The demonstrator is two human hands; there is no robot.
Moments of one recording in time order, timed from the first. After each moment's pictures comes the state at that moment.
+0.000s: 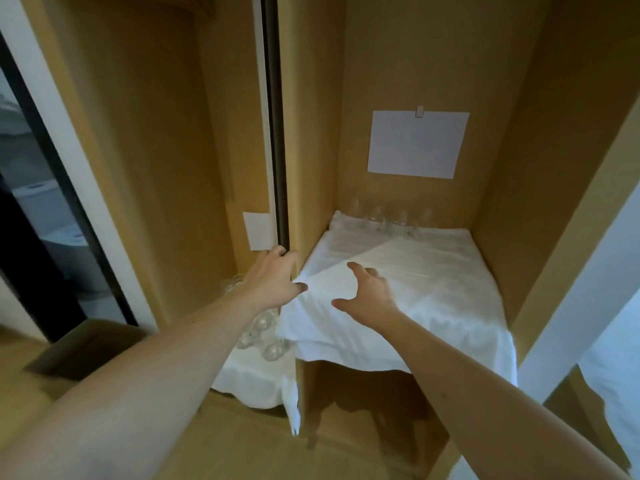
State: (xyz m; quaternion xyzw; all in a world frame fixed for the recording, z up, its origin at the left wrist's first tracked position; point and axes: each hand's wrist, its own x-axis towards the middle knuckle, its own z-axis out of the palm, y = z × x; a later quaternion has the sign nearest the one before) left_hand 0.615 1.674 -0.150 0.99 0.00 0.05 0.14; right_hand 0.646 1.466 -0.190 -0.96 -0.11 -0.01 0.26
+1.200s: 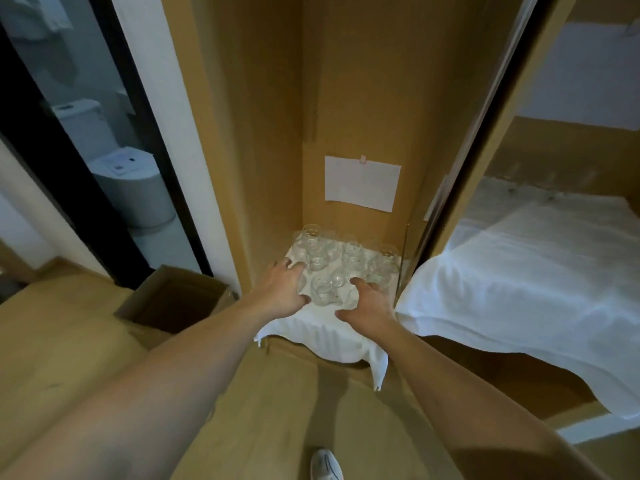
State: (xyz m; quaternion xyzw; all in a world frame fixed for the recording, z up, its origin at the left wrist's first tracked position) left_hand 0.629 2.002 -0.277 0.99 0.03 -0.09 0.14; right_hand 0.656 1.801 -0.311 -0.95 -0.07 0.15 0.25
